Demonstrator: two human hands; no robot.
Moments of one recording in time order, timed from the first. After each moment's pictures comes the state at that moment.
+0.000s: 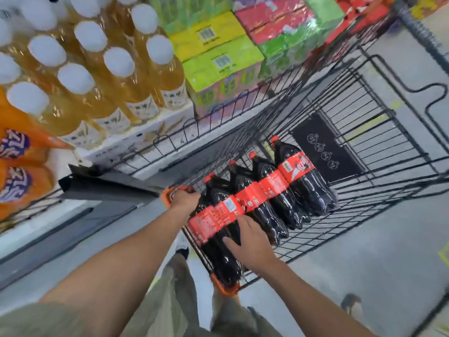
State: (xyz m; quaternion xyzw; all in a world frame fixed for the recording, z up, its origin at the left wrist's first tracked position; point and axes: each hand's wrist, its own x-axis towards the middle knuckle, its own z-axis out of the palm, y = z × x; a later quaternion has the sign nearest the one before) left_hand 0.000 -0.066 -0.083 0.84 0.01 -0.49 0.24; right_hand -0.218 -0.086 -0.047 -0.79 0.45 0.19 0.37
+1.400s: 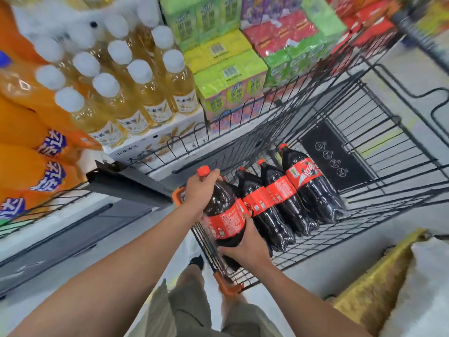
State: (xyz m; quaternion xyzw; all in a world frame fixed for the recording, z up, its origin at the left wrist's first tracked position) left_hand -0.024 -0.075 -0.012 0.78 -0.01 -0.44 0.44; right_hand -0.224 -0.064 -0.053 -0.71 0.51 0.08 0.49
